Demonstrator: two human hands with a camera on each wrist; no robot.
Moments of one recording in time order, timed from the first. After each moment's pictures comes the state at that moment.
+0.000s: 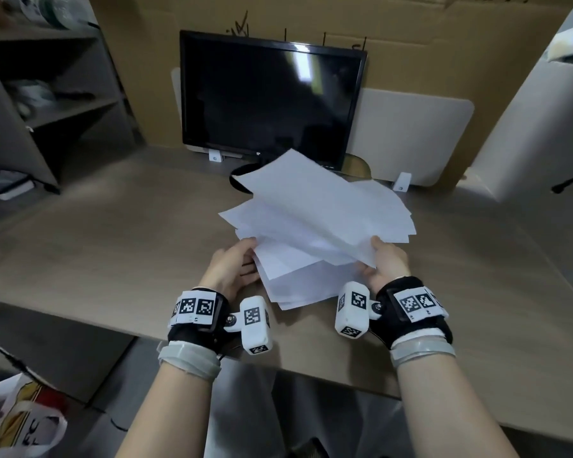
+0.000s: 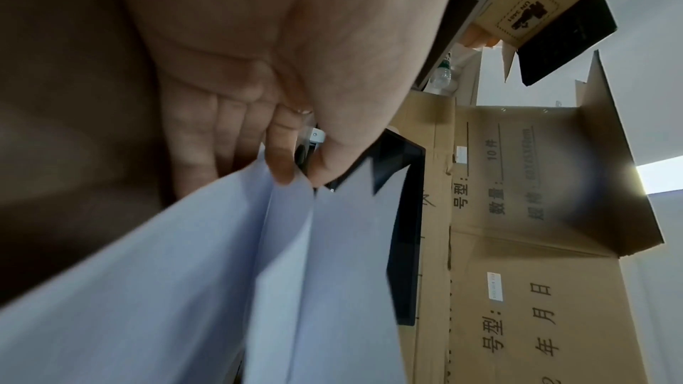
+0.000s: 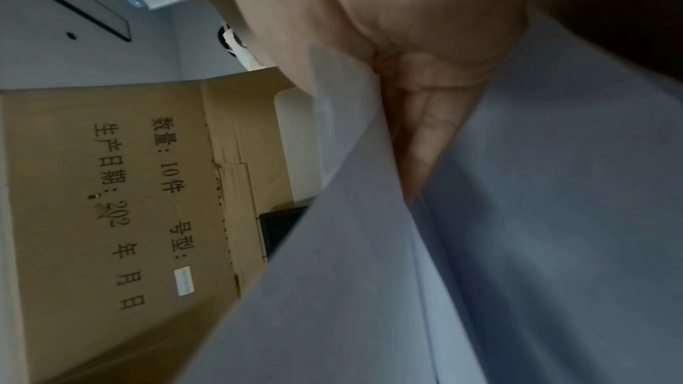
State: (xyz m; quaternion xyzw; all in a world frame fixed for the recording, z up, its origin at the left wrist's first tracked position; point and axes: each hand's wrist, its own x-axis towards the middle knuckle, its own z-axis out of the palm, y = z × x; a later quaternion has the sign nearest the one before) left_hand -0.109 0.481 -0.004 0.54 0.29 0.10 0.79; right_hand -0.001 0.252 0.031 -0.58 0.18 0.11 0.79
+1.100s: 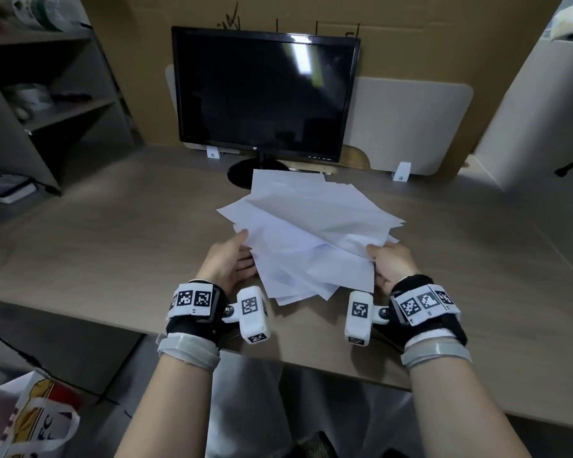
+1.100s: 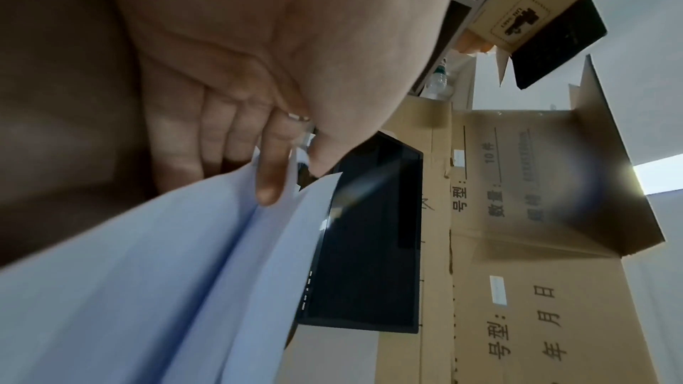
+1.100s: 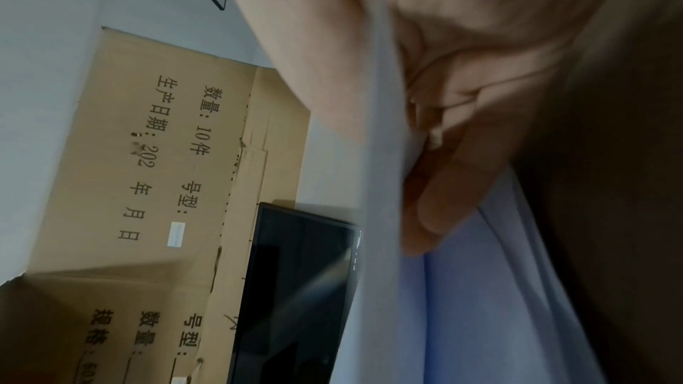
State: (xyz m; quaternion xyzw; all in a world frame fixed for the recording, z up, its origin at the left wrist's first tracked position) left_hand -0.112 0.476 0.006 0.55 0.33 0.09 0.76; right_hand -0.001 0.227 0.012 -0.69 0.10 0.14 0.71
